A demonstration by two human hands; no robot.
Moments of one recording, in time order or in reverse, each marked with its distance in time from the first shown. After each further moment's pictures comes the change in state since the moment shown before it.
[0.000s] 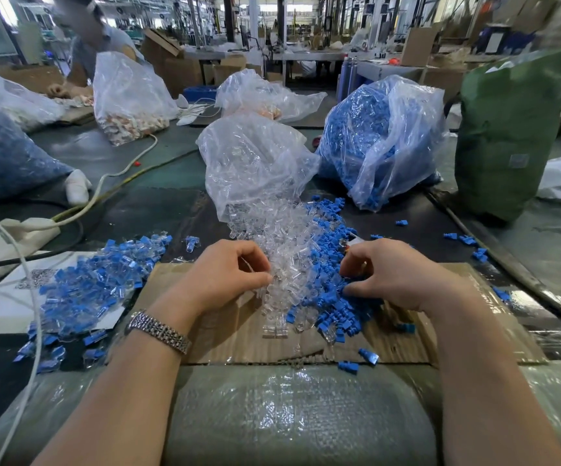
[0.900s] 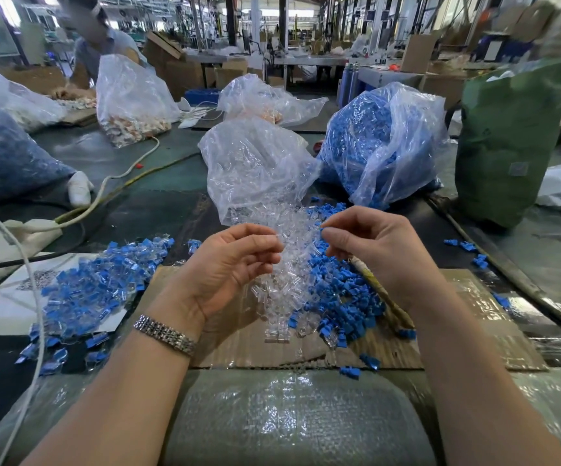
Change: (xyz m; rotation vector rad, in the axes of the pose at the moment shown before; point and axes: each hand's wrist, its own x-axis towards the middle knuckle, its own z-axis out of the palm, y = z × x) left_hand 0.003 0.008 -0.001 -1.216 -0.038 -0.078; right_hand 0.004 -0.025 0.005 0.882 0.318 -0.293
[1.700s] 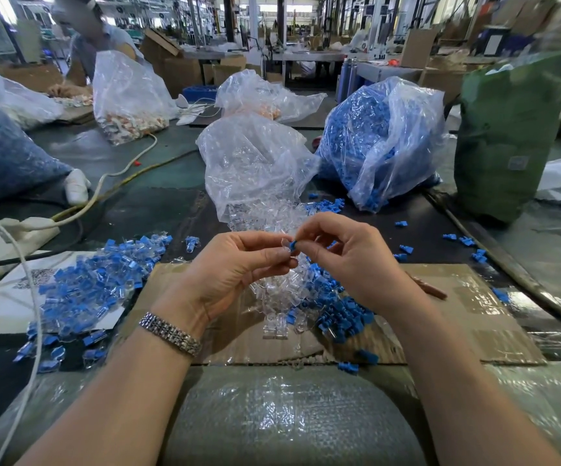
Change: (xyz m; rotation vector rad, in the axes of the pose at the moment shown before) left_hand 0.000 -0.007 0.007 0.107 -0.073 -0.004; right_hand -0.005 0.000 0.025 -0.321 -0.098 -0.144
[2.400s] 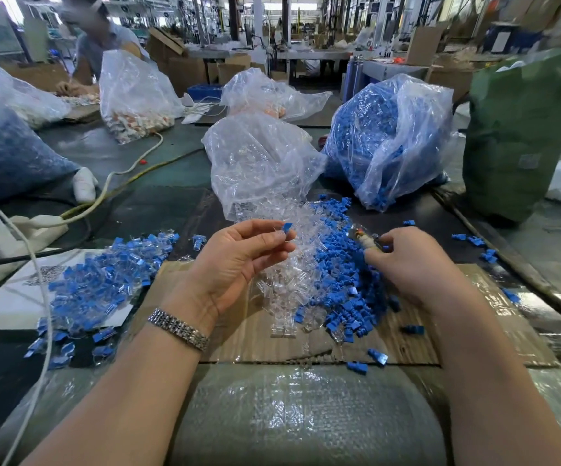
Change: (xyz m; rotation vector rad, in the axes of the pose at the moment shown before) left_hand 0.001 0.001 0.002 -0.154 0.153 0.037; right_hand 0.000 0.022 -0.037 -0.558 0.051 0.688
